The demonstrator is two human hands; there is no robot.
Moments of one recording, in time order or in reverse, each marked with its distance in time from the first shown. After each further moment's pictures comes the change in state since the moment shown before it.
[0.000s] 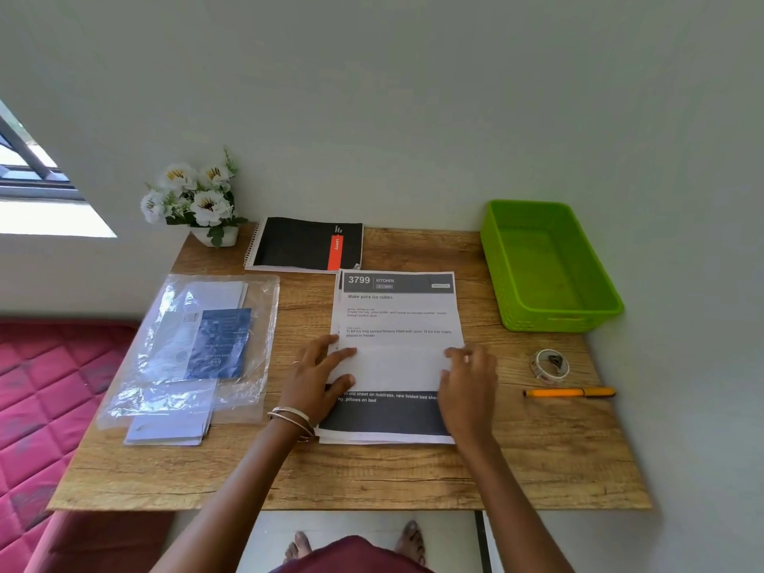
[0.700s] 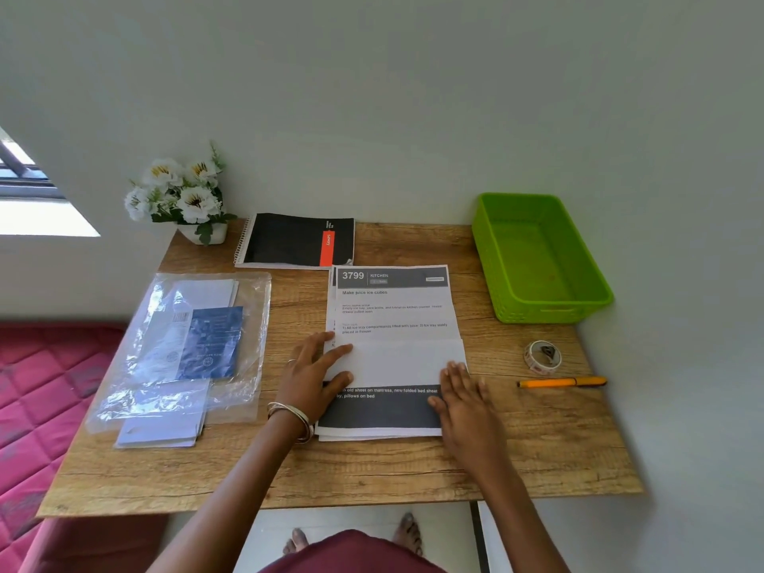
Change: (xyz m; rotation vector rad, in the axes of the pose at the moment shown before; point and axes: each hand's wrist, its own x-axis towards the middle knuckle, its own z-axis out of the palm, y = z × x) left_hand -0.001 0.002 0.004 0.009 0.019 -0.013; right_hand -0.039 0.037 -0.001 -0.137 -0.406 -0.193
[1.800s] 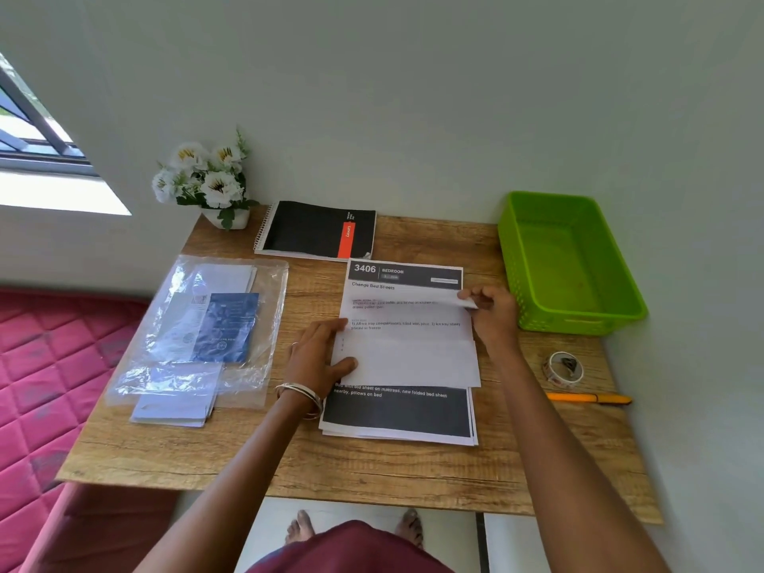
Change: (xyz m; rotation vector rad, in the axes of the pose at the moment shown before) left_hand 0.015 0.014 -0.013 -0.116 0.054 -0.260; right_hand 0.147 0.024 -0.049 0.913 0.423 0.121
